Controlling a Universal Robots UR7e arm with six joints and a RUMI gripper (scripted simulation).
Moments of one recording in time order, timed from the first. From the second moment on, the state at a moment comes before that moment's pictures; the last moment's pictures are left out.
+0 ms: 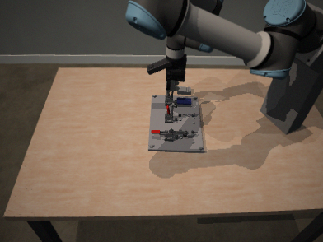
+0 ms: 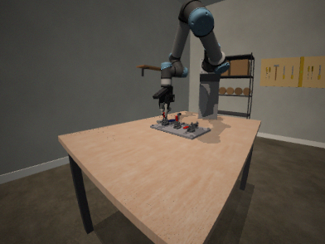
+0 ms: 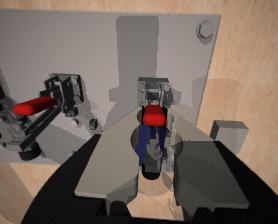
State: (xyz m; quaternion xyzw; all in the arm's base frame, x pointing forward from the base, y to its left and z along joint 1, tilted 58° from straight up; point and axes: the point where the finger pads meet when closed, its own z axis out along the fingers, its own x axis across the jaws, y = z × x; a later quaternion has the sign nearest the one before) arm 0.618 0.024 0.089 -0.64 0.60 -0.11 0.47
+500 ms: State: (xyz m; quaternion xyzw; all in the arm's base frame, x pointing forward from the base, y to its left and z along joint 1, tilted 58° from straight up) arm 0.621 0.024 0.091 -0.64 0.60 -0.11 0.47
